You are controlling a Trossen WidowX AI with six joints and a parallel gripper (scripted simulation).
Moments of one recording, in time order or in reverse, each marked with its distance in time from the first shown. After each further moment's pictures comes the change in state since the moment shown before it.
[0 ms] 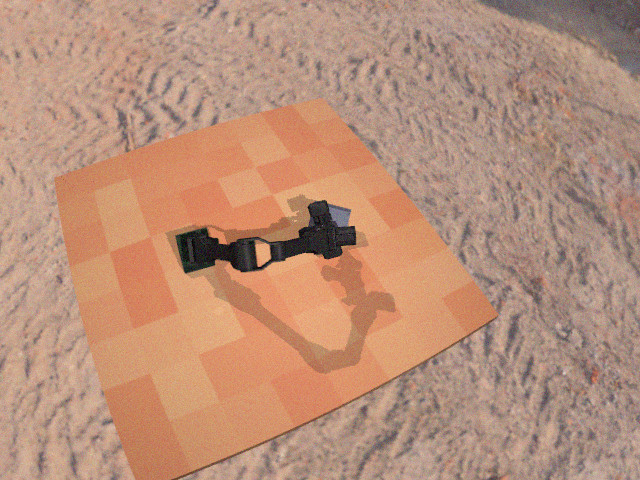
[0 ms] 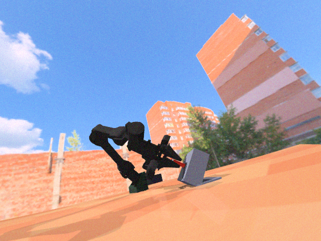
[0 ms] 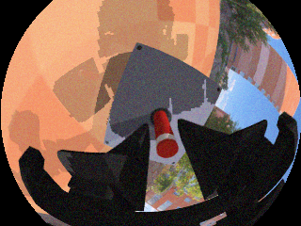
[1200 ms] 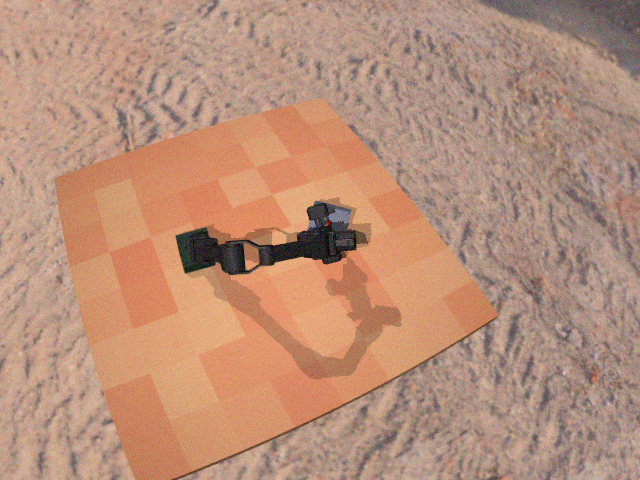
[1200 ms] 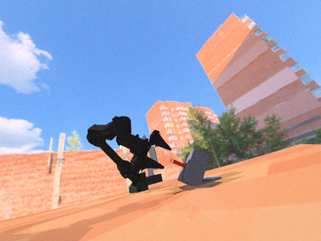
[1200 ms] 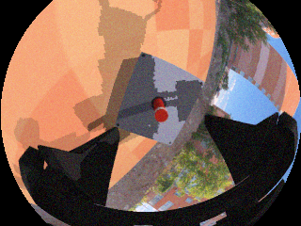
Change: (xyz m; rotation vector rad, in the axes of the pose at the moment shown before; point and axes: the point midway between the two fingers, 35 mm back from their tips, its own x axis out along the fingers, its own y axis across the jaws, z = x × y) arm -0.051 0.002 -0.002 0.009 -0.008 0.003
